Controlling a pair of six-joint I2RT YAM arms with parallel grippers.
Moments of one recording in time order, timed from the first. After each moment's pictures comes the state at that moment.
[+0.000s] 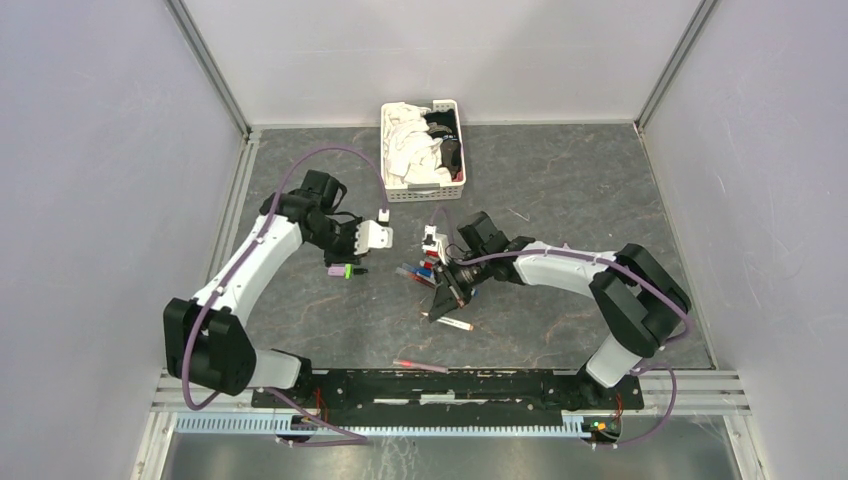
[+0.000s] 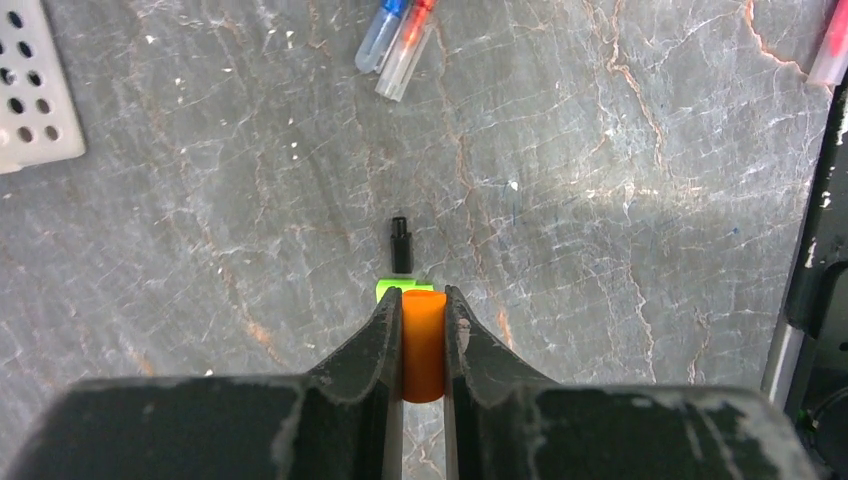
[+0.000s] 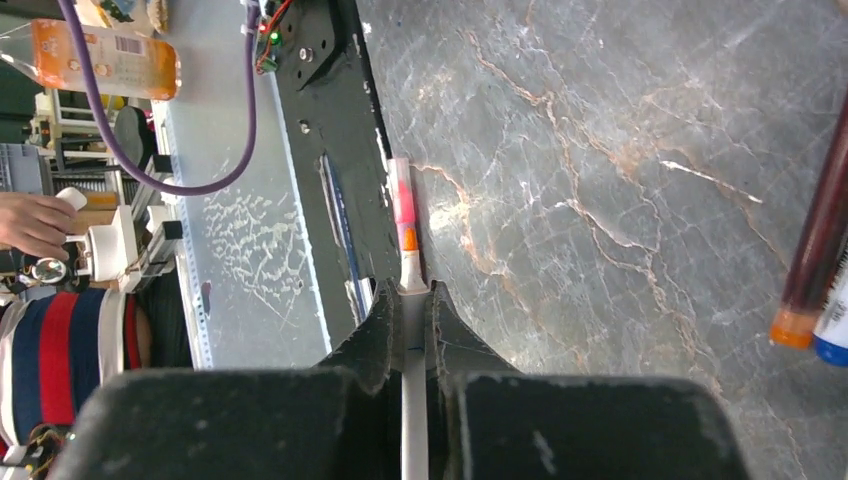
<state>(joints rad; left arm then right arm) -0.27 1.37 1.14 -1.06 0.51 1.29 0.75 1.64 0.88 -0.13 -0.91 0.19</state>
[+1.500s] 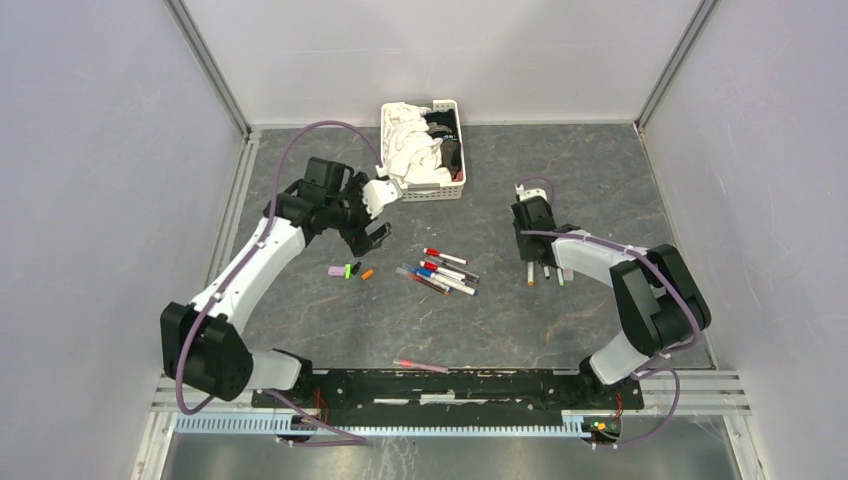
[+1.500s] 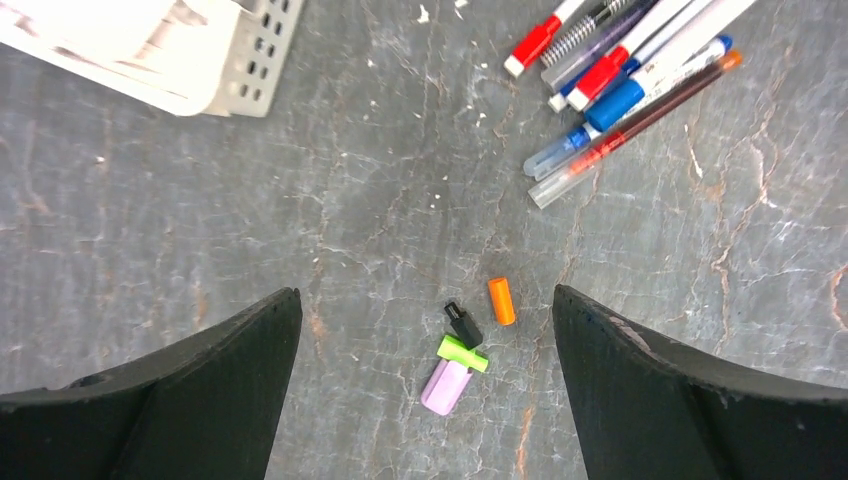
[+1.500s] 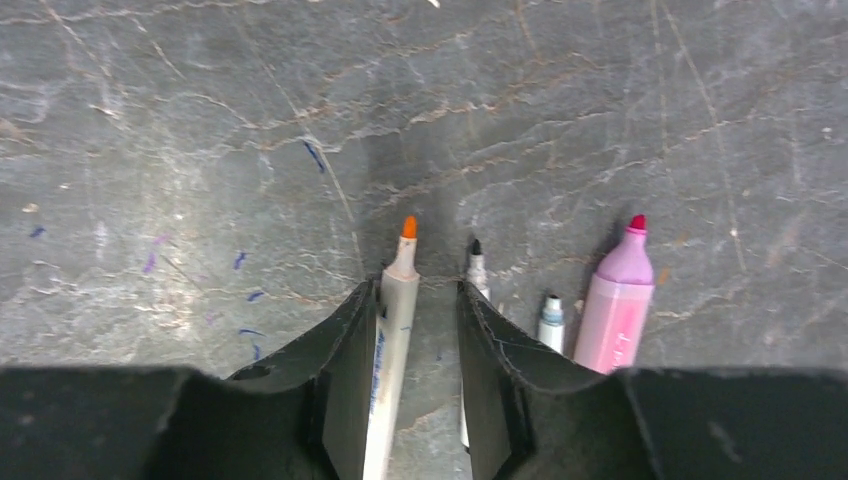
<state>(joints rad) -0.34 1.35 1.12 -0.67 0.38 0.75 0.41 1.60 0.81 -0.19 0.36 0.19</state>
